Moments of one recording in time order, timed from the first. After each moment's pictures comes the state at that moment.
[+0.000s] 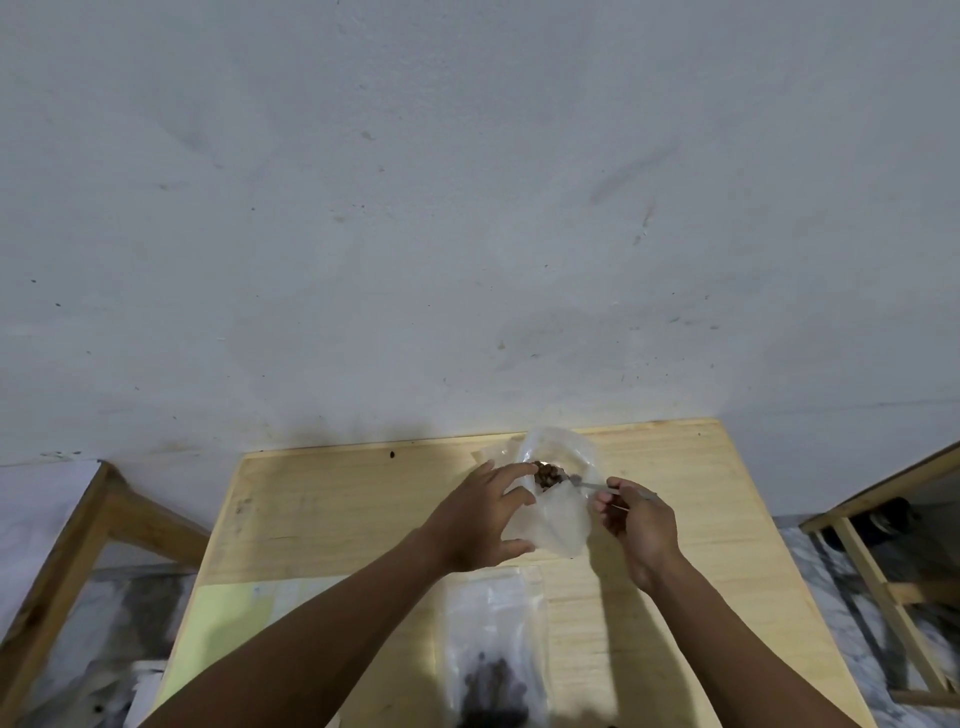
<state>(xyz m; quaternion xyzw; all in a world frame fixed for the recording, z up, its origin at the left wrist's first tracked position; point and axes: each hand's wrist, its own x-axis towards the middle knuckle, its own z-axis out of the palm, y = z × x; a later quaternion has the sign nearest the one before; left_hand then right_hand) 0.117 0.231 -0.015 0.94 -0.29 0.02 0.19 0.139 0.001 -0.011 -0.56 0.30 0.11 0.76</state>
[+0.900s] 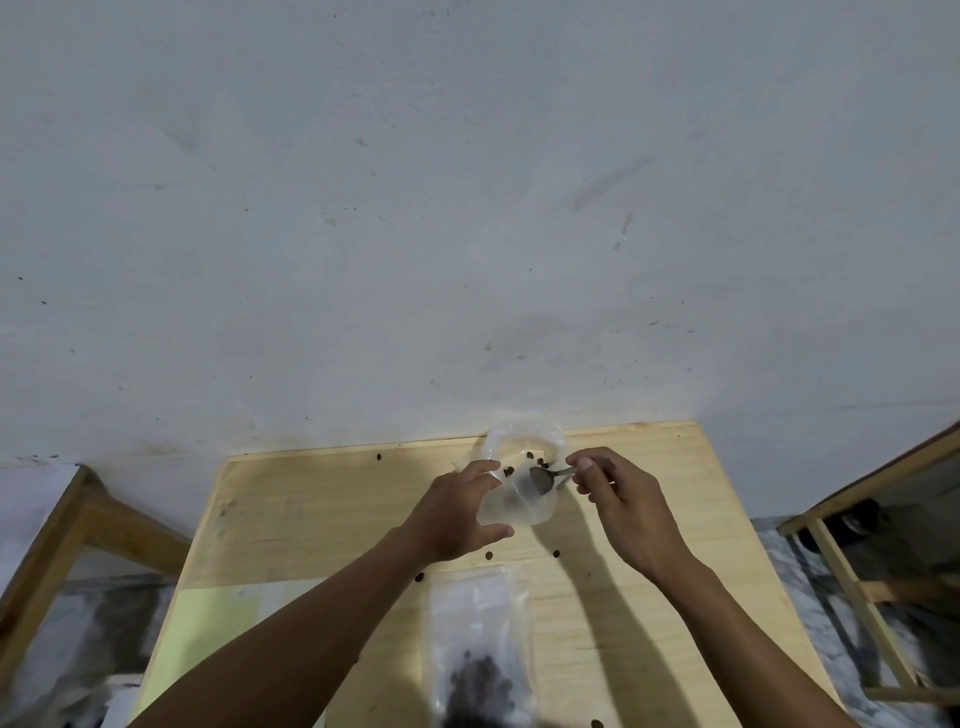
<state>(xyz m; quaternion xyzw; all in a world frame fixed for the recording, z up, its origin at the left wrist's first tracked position) 0.118 0.238 -0.012 0.96 -0.15 -0.06 0.23 0.116 0.000 0.070 -0.84 -0.05 0.05 0.54</state>
